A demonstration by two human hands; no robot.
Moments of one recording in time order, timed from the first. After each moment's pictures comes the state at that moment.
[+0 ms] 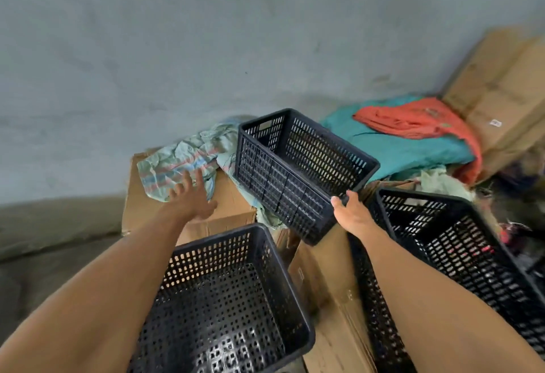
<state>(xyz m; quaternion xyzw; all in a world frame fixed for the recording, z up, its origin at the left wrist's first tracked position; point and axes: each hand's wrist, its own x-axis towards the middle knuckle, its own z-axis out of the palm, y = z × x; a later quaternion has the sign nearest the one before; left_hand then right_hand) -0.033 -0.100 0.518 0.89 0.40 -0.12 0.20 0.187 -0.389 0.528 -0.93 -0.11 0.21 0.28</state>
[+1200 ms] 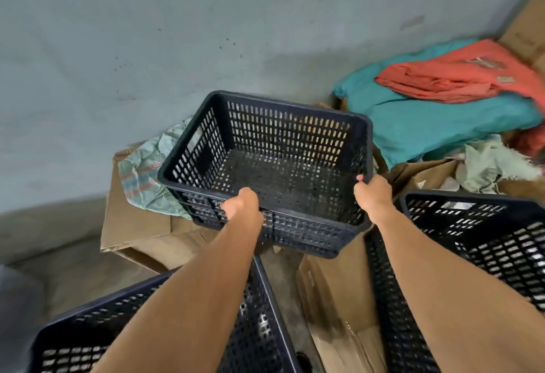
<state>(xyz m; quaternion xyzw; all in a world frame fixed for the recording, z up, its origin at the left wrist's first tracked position) 0.190 -0.156 0.444 0.33 0.64 0.20 0.66 0.364 -0.342 0.456 -0.91 -0.01 0.14 0.40</state>
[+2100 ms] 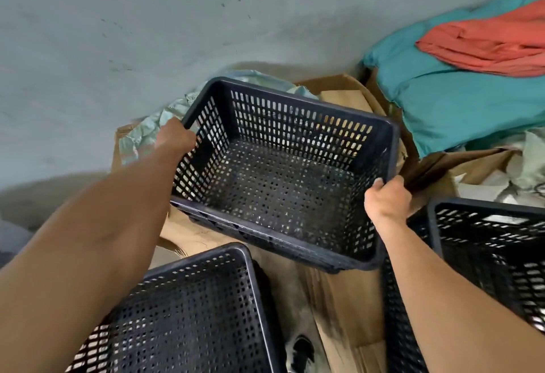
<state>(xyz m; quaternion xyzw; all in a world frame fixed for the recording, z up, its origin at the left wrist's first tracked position) 0.202 0.041 0.449 0.78 0.60 0.05 0.19 0.391 -0.324 0.411 -0.95 0.03 0.11 0.30</state>
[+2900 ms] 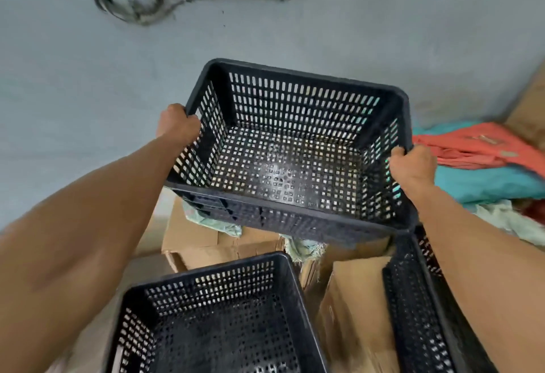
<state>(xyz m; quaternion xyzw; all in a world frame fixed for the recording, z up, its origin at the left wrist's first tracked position) -0.013 -0.030 0.707 0.76 0.53 0.32 0.20 0.271 -0.360 0.668 -0.90 -0.13 -0.09 0.40</state>
